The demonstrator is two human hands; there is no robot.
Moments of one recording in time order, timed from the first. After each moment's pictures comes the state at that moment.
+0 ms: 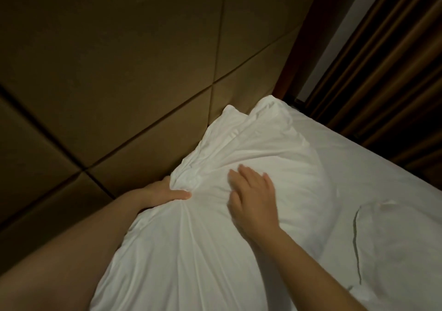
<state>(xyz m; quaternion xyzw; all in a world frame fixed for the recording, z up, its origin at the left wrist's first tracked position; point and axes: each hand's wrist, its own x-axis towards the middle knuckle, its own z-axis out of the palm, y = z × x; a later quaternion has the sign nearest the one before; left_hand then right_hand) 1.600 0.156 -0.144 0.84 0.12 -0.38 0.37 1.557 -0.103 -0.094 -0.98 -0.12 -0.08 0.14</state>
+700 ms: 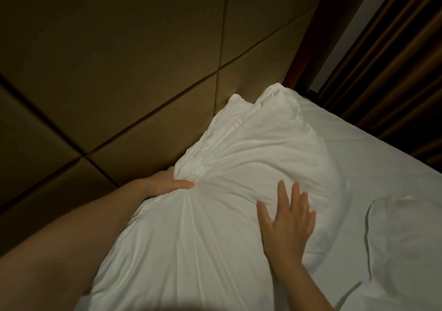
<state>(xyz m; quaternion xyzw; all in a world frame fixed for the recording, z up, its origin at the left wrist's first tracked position) 1.602 0.154 -0.154 0.84 0.12 -0.37 0.39 1.506 -0.135 -0.126 -0.97 0.13 -0.07 0.18</state>
